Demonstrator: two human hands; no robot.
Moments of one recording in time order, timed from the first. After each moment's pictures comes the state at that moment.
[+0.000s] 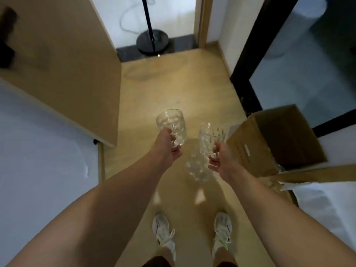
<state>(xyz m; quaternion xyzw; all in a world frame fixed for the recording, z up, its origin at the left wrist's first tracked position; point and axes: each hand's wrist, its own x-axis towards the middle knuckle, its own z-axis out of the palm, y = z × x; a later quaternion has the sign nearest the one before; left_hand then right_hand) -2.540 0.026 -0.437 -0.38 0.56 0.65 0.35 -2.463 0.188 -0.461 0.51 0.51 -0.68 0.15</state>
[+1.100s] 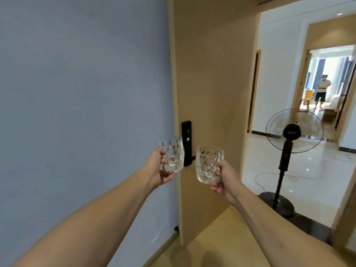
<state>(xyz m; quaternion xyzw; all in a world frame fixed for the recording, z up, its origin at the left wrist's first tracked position) -2.416 -0.060 -0.040 -0.37 0.48 0.77 -0.21 -2.540 0.110 -0.089 -0.09 0.65 -0.72 0.25</state>
